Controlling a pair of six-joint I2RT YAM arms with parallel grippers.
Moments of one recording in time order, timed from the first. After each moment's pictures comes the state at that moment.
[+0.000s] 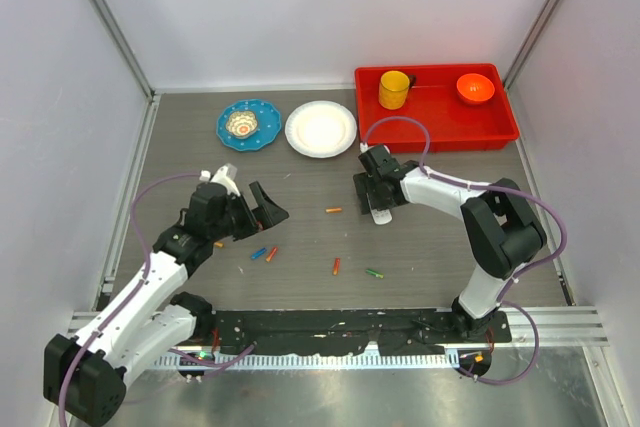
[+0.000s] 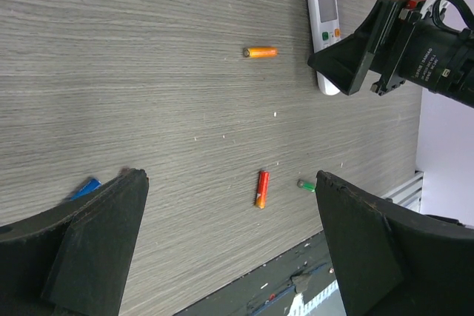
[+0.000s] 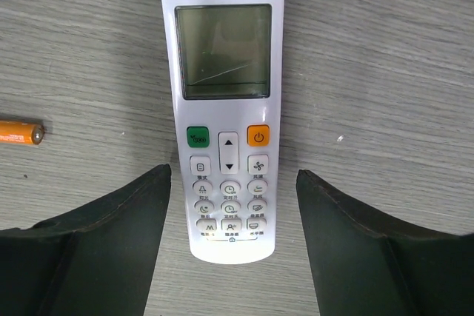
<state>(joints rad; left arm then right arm) -0.42 0.83 0.56 -0.33 0.20 -0.78 0.57 1.72 1.04 -0.44 0.19 0.28</state>
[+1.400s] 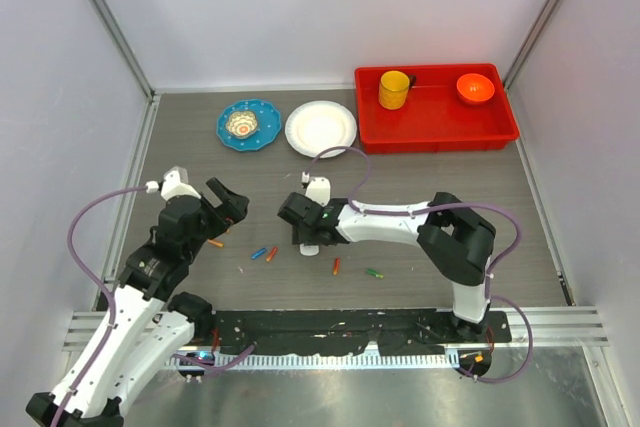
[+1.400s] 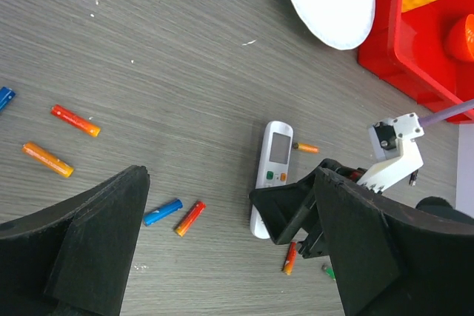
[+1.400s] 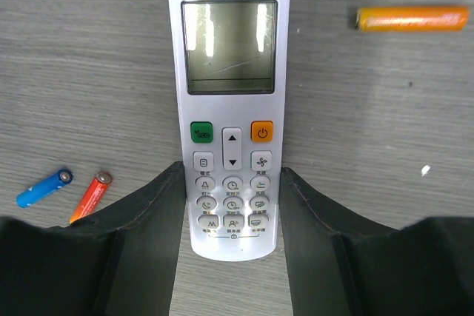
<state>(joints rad) -0.42 0.57 0.67 -0.60 -0.26 -0.82 1.07 1.88 1.25 -0.45 0.39 0.94</state>
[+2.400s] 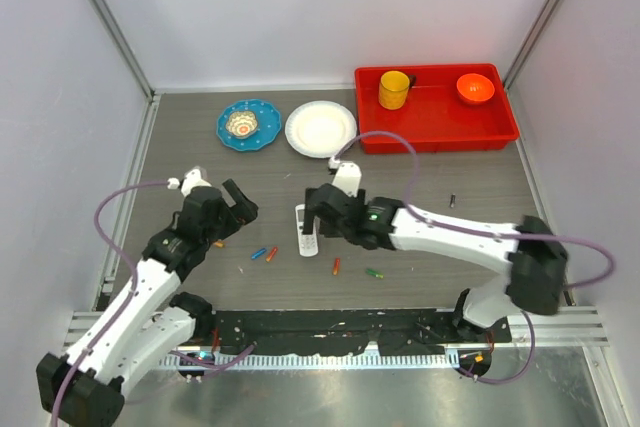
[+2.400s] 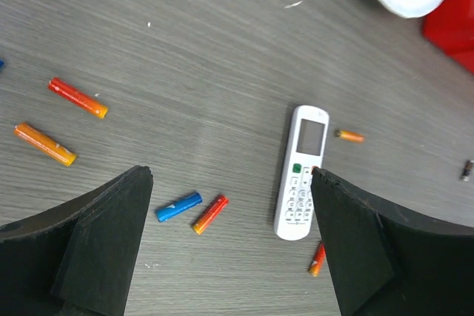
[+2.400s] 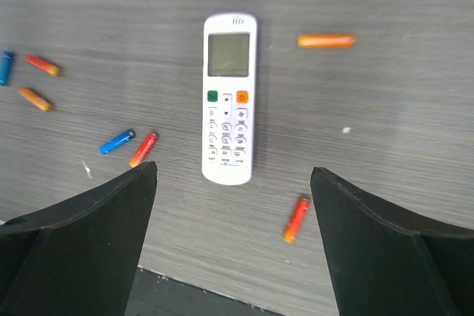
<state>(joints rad) -0.42 0.71 0.61 -0.55 -0.24 -0.84 1.10 1.60 1.15 -0.50 0.42 0.94</state>
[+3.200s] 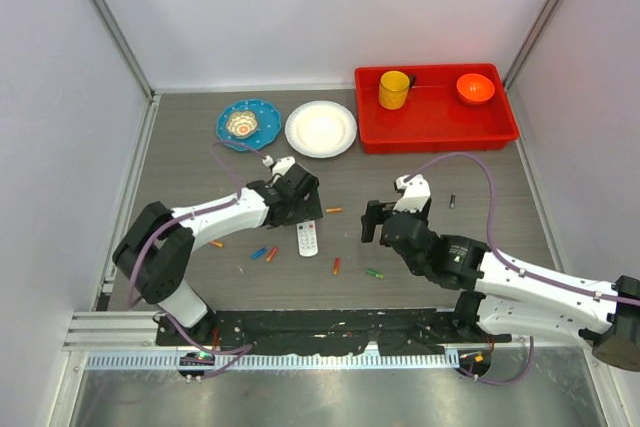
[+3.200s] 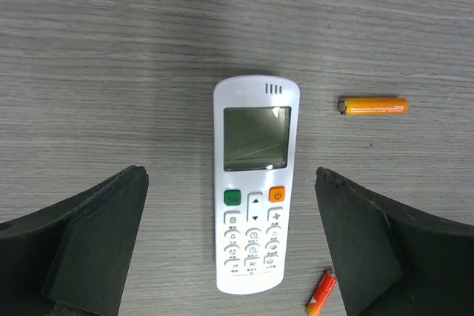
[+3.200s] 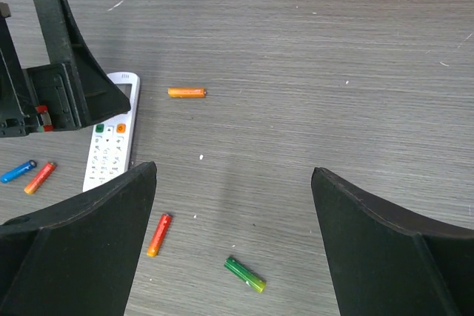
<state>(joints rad) -0.75 1.58 0.97 -0.45 -0.31 -0.86 1.09 0.88 0.66 -0.39 0.73 0.66</state>
